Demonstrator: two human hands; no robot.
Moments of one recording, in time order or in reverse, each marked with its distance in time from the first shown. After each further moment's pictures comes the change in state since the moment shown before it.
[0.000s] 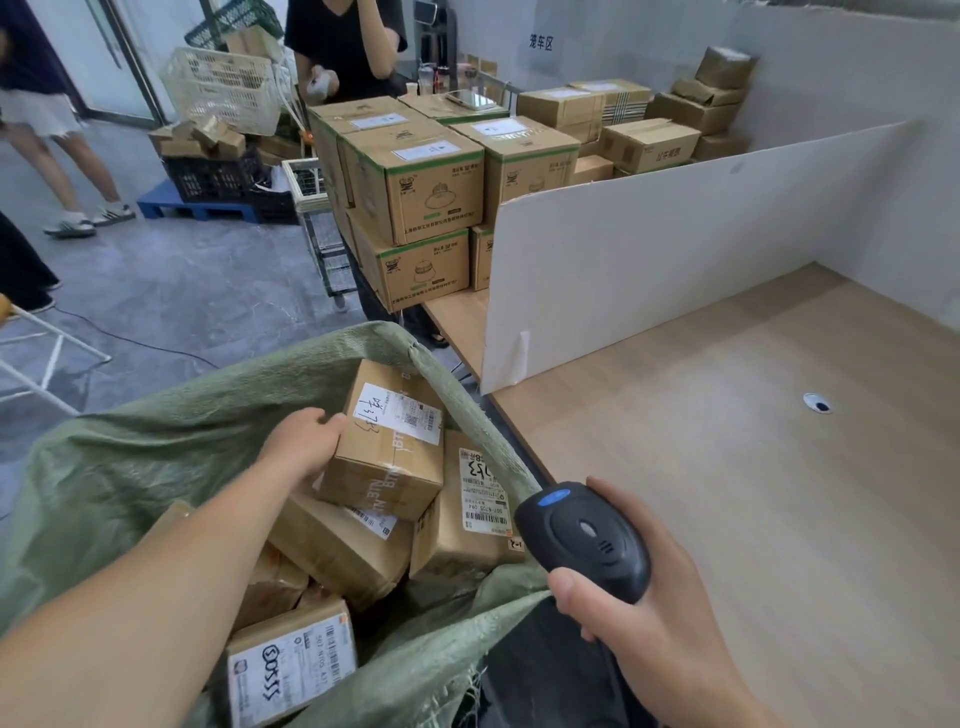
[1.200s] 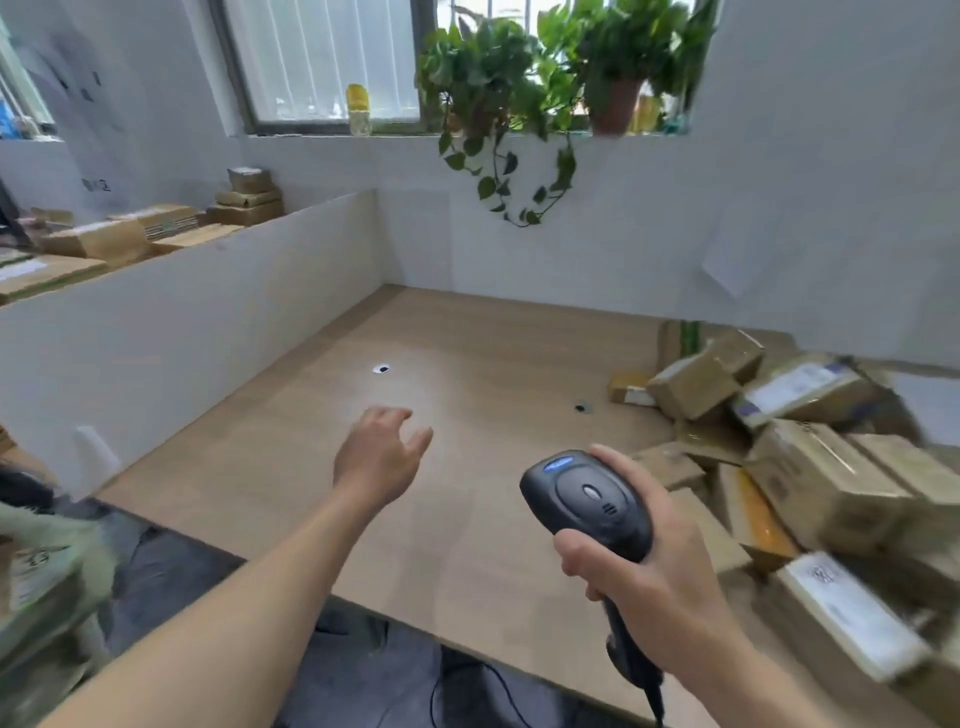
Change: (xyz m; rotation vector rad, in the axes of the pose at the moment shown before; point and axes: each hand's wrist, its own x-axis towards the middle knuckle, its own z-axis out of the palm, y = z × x) left_hand -0.563 0.313 0.255 0.059 -0.117 1.035; right_hand -0.446 0.031 -0.352 0.011 0.762 -0.140
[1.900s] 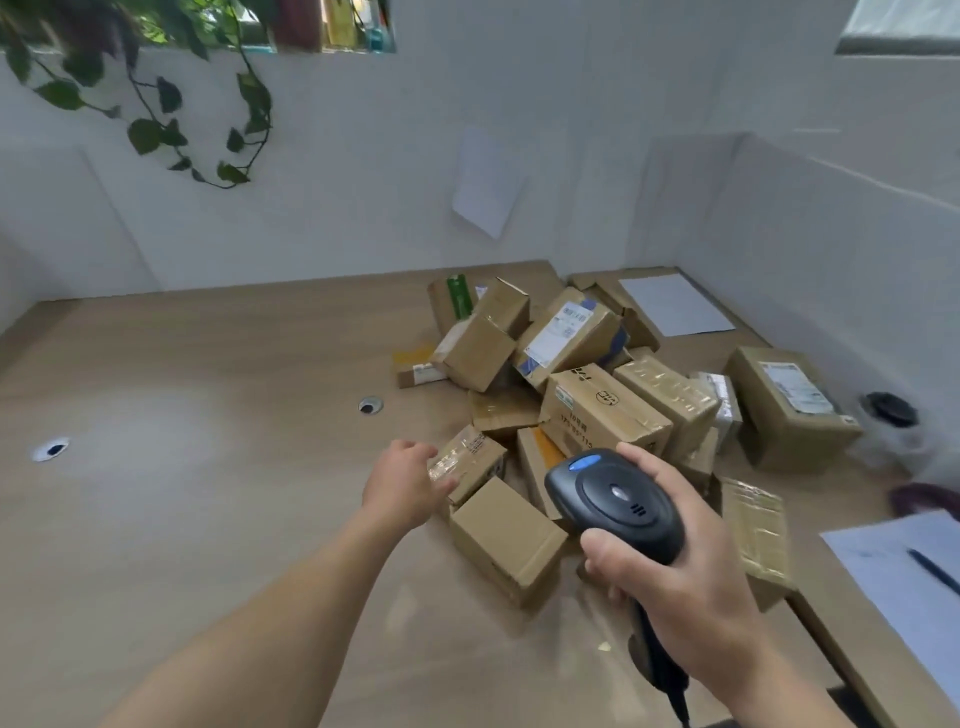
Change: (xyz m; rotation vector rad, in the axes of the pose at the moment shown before) left_hand 0.065 0.228 0.258 0.067 -0.589 0.384; right_hand 0.042 0.059 -0.178 -0.087 0.497 0.188
